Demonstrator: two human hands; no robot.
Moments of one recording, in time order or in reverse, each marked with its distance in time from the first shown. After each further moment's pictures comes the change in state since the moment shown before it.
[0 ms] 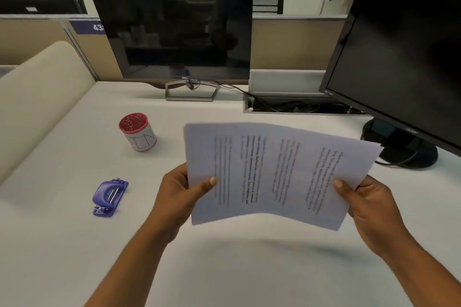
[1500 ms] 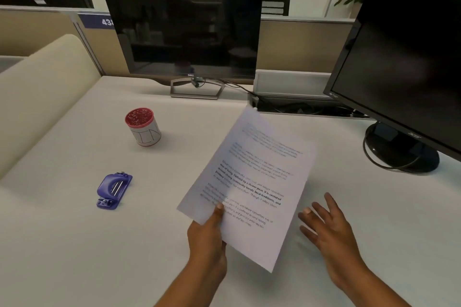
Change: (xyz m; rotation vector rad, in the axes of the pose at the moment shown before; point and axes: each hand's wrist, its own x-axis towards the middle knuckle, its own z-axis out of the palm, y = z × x) left_hand -0.038 -0.080 0.057 -0.585 0.535 -0.389; right_hand -0.036 0.072 0.034 0.021 0.102 0.302
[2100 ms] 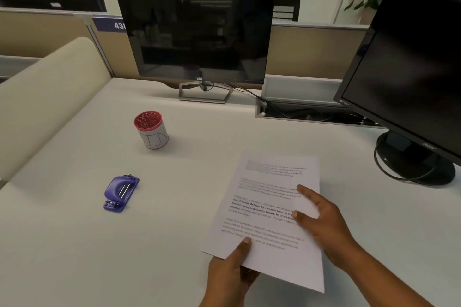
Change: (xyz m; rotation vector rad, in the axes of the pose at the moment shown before) left_hand -0.027 -0.029 -0.017 0.001 -0.141 -0.231; right_hand 0.032 -0.023 0.022 -0.313 -0.218 -0.068
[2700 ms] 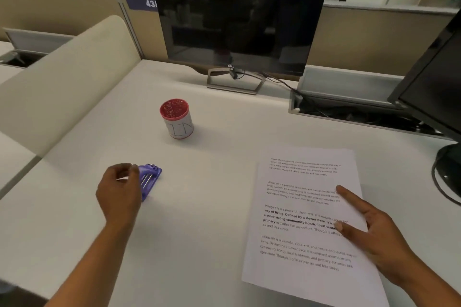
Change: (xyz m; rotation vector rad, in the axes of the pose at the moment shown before) left_hand 0.094 0.217 -0.123 0.761 0.835 0.873; right_hand 0.041 -0.005 -0.030 -0.082 -0.181 -0.052
